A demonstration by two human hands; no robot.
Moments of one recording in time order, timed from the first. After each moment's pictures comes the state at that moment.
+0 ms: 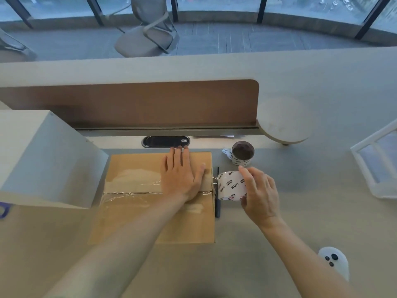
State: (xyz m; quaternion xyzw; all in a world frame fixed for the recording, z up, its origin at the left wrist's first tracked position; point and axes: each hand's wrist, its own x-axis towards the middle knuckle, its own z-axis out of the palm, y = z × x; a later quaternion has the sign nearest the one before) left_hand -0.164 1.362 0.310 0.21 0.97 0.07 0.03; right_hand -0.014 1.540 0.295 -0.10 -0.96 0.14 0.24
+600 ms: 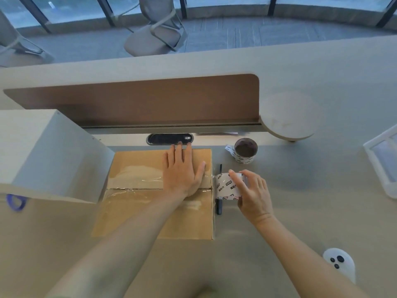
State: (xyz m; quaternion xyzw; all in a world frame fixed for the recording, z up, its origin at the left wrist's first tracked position) left_hand -0.164 1.366 0.309 0.22 0.97 0.04 0.01; right_hand -0.016 1.542 0.250 -0.07 -0.96 0.19 0.20
